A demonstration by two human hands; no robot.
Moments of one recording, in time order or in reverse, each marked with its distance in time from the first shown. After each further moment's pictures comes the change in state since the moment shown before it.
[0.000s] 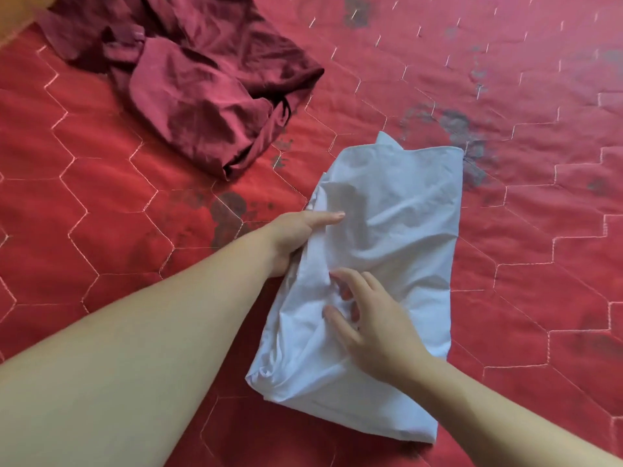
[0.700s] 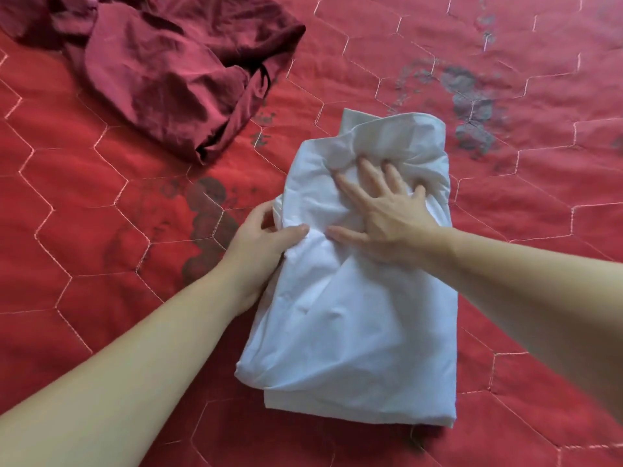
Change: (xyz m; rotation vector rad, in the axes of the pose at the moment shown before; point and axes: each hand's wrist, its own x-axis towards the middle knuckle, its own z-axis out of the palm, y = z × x) left_hand -0.009 -0.042 -0.012 0.024 0.313 0.245; right_hand 0.114 0.051 -0.042 -0.588 -0.160 0.003
